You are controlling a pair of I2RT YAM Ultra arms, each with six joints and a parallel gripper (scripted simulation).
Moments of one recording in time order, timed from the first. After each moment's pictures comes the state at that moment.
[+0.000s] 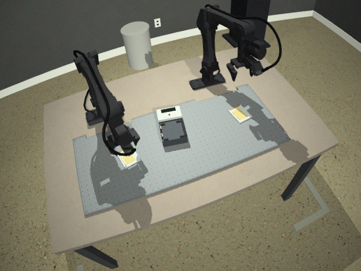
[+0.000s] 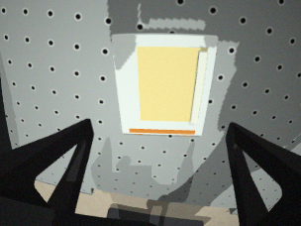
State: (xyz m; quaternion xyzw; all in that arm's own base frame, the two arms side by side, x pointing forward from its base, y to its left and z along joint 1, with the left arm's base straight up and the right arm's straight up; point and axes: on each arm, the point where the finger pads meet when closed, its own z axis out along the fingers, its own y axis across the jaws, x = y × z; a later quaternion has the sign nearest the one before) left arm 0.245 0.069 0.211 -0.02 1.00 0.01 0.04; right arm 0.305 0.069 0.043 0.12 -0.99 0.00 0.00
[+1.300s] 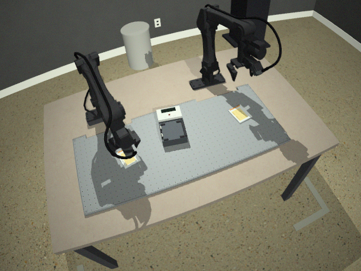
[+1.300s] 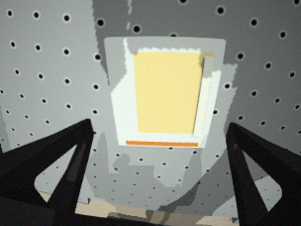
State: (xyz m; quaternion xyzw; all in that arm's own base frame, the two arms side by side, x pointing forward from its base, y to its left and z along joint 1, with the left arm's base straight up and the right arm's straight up) left arm 0.245 0.069 0.211 -0.02 1.00 0.01 0.04; right arm 0.304 0.069 0.024 0.12 -0.99 0.00 0.00
